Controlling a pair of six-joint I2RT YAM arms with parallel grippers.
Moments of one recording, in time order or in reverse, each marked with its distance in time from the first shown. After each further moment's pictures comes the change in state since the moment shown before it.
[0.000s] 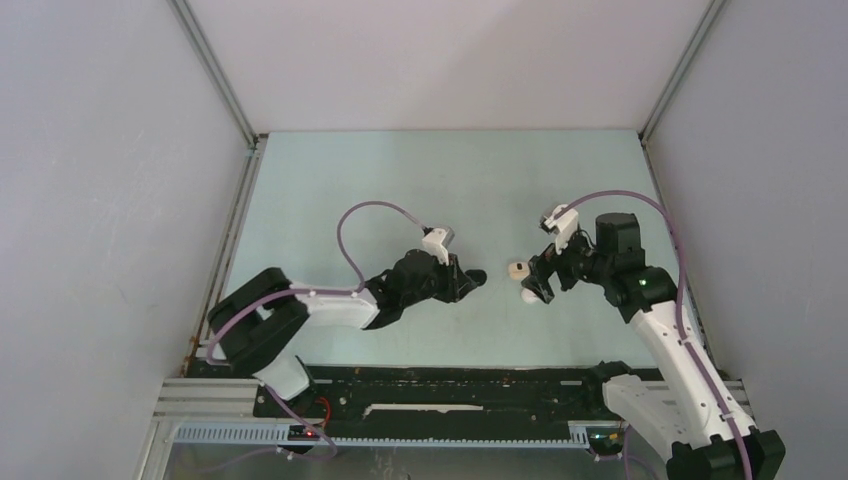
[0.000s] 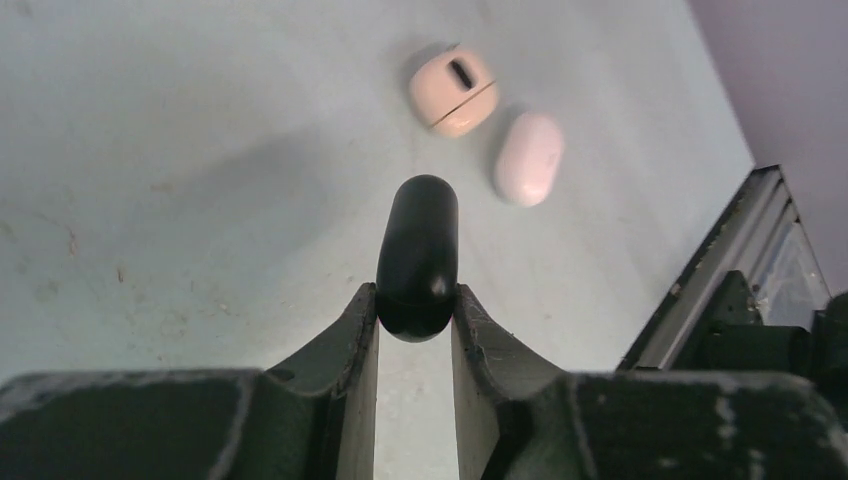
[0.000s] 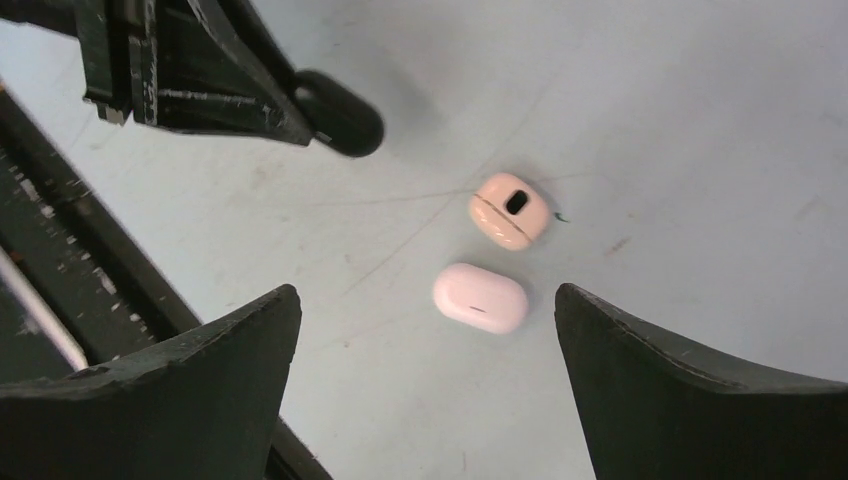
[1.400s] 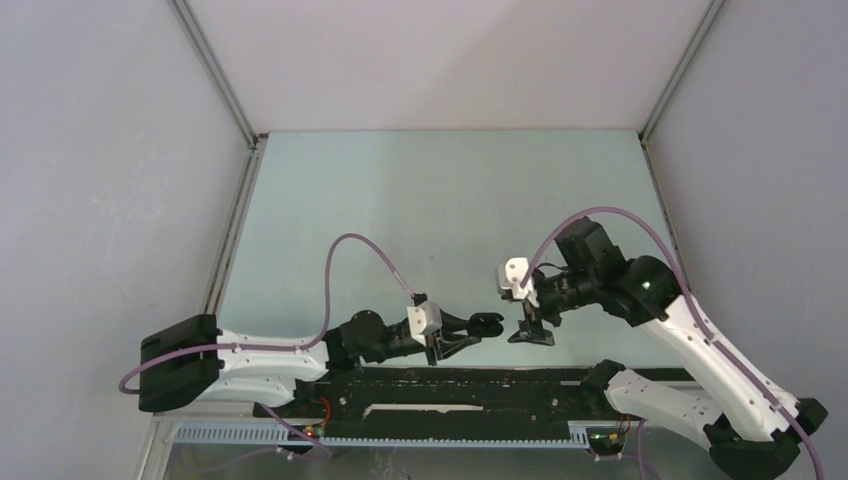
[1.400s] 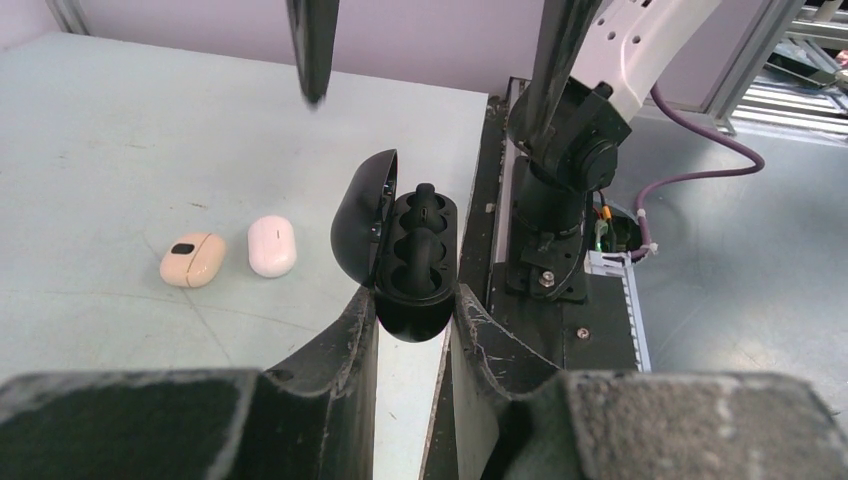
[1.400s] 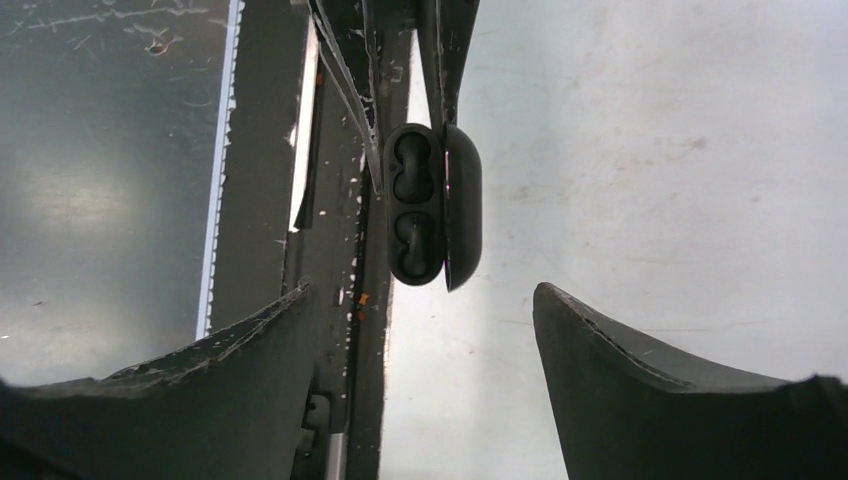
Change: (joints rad) left arm -0.322 -0.422 -0.334 0.357 0.126 0.530; right arm 0.483 0.029 0.322 -0.439 -0.137 -0.351
